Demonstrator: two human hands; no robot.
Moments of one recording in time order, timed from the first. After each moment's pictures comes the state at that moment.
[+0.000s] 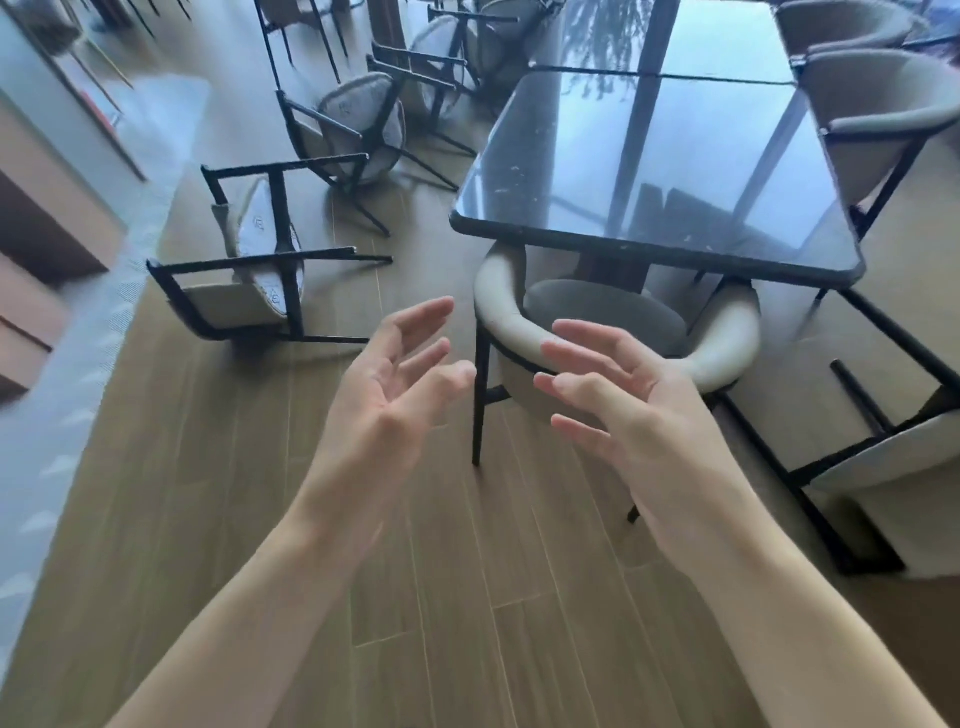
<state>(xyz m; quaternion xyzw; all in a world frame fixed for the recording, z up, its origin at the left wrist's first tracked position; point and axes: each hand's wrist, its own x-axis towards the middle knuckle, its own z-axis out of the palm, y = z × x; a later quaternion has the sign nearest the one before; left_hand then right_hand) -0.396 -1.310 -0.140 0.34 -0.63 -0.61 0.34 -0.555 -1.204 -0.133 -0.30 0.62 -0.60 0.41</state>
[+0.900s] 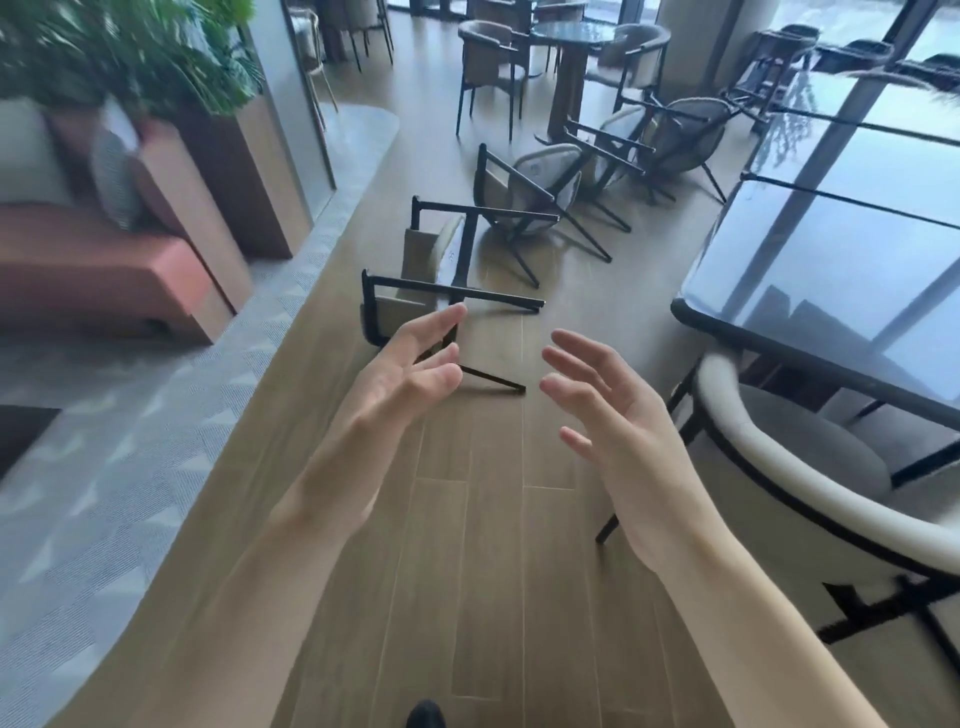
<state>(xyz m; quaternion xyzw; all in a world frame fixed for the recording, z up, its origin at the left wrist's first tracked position) -0.067 -1.492 -0.100 0.34 -0.63 -0.57 0.40 -0.256 -1.420 -0.084 -0.44 0.58 -0.53 0.44</state>
